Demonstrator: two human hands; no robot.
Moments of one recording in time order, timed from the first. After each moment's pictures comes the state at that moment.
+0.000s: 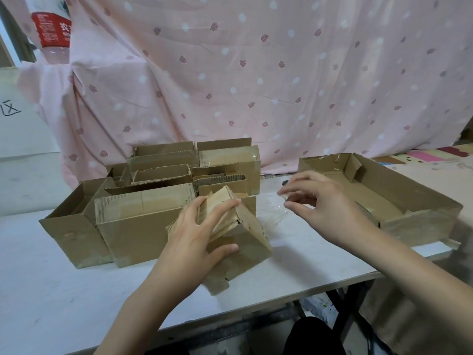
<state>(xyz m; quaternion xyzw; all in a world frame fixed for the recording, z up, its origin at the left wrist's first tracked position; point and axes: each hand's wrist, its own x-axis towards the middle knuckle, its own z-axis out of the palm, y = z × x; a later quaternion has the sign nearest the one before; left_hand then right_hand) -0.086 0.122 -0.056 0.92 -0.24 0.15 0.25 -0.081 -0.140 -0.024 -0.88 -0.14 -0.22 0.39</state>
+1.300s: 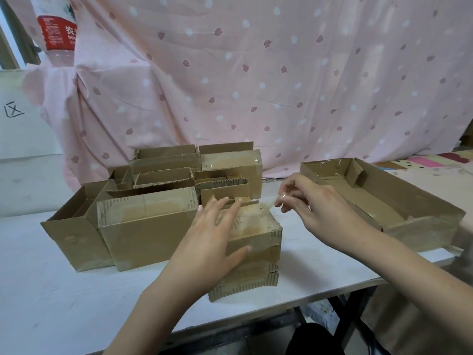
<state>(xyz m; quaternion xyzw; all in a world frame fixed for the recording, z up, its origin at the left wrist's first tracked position) -0.080 0.105 -0.047 0.95 -0.23 0.11 0.16 -0.079 -0.129 -0.014 -0.90 -0.21 -0.21 0.31</state>
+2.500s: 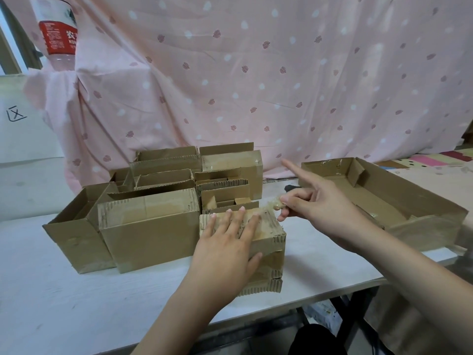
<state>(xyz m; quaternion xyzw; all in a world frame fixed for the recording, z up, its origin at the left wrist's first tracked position) -0.081 0.074 -0.061 0.96 -0.24 0.11 -0.04 -0.078 -0.127 -0.012 -0.76 -0.12 -0.07 0.64</state>
